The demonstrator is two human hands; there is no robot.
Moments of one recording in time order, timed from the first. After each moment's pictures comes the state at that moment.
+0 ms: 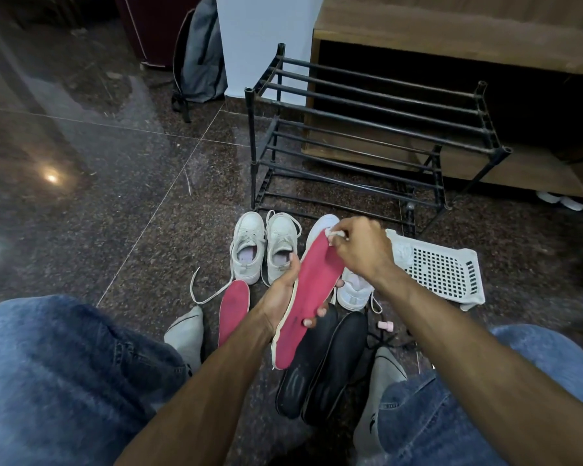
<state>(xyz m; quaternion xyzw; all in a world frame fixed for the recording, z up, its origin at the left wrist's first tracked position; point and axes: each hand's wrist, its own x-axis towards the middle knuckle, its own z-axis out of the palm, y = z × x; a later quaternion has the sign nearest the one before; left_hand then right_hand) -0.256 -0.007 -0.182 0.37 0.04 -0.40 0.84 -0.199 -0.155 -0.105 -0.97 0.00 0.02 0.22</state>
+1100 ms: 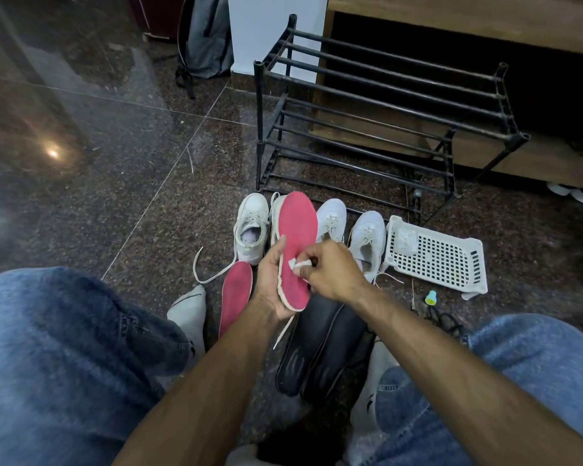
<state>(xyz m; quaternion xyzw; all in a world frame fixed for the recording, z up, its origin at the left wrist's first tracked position) -0.259 -0.007 -0.189 0.21 0.18 -0.21 0.94 -0.251 -0.118 -0.126 -0.92 -0.10 0.16 0.35</state>
